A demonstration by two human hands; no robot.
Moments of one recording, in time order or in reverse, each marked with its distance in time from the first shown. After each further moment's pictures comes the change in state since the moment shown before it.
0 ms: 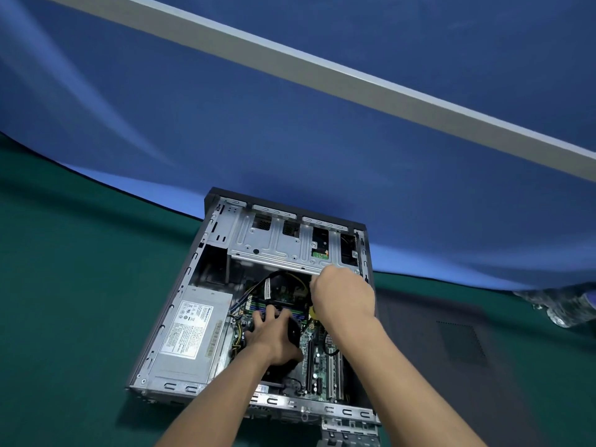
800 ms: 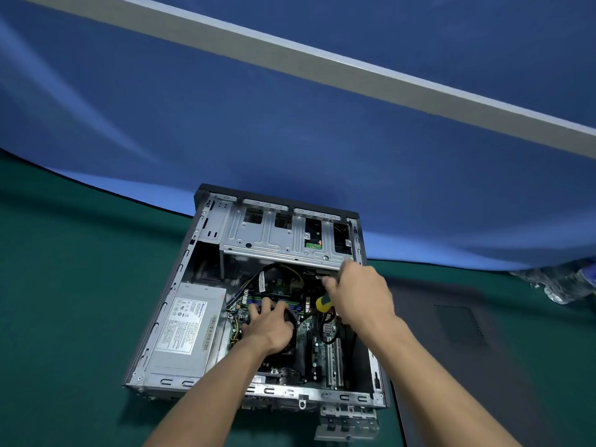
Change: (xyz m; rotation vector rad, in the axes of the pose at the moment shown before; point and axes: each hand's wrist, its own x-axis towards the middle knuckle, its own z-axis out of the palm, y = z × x) left_hand 0.010 -0.001 0.006 0.021 0.027 -0.034; right_hand -0.002 0.039 0.011 0.200 0.052 0.076
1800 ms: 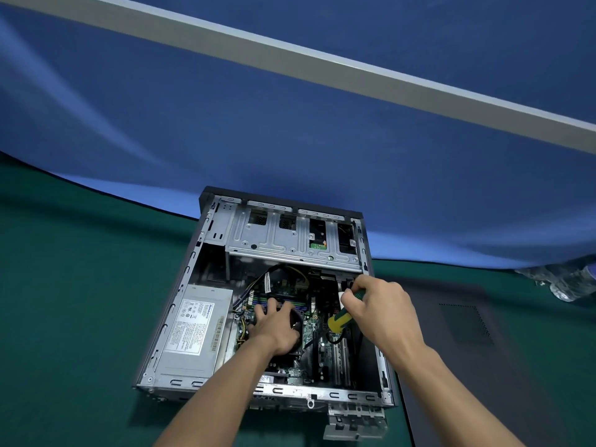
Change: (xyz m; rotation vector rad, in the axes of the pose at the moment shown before) left_hand -0.002 -0.002 -0.001 0.013 0.010 0.032; right_hand -0.008 0.039 0.022 0.194 0.173 -0.084
